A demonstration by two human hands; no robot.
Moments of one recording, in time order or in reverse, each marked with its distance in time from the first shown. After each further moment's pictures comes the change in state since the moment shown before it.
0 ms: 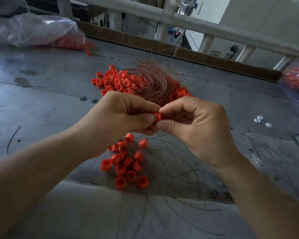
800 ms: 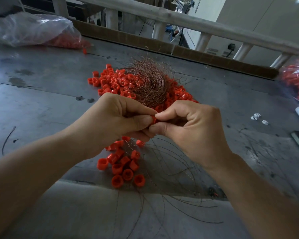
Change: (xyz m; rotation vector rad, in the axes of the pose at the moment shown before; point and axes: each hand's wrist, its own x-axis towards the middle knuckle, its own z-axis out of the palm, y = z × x) left_hand -0.001 -0.003 -0.001 0.023 -0.044 -0.029; right_hand -0.005 0.000 0.002 -0.154 0.047 -0.115
